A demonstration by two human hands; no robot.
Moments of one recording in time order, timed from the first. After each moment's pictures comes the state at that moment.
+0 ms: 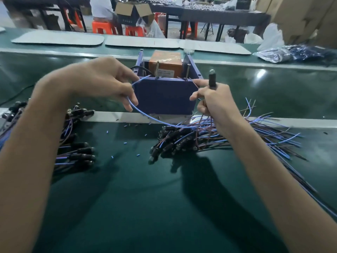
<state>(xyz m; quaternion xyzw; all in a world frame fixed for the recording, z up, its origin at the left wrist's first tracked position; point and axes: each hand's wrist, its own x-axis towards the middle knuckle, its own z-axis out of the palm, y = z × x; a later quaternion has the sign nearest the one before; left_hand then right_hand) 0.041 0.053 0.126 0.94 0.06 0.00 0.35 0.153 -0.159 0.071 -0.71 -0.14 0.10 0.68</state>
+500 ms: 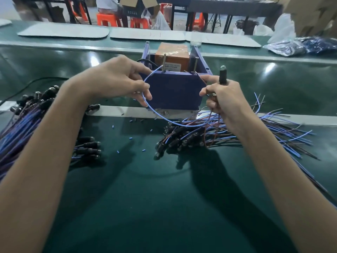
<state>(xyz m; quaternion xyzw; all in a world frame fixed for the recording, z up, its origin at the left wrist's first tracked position) 0.050 0.051 0.105 0.91 0.04 0.03 0.42 0.157 -0.162 0.066 -0.69 -0.14 0.14 0.70</state>
